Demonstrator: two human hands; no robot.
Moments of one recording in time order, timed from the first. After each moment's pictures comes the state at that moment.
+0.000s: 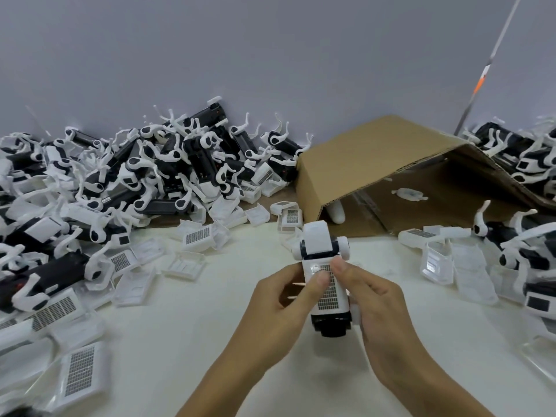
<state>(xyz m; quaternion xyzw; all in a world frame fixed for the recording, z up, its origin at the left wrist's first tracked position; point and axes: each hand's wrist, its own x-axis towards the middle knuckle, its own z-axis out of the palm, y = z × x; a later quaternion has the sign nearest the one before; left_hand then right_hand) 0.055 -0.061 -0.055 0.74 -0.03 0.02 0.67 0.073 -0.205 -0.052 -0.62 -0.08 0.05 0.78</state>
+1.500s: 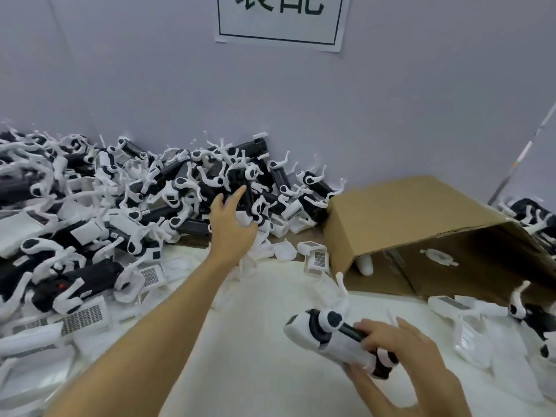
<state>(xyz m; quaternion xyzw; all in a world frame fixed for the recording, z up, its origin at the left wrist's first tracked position) 0.207 0.075 -0.040 0.81 0.12 0.29 0.50 0.071 -0.203 -0.047 -0.83 -0.28 -0.29 0.39</state>
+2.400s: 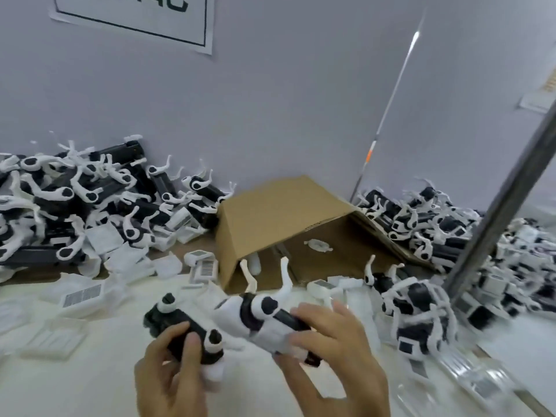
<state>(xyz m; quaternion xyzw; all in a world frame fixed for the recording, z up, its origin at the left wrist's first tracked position) 0.073 -0.110 -0.090 0.55 0.18 0.40 0.71 0.056 -0.256 -0.038 -0.79 -0.26 -0.45 0.33</state>
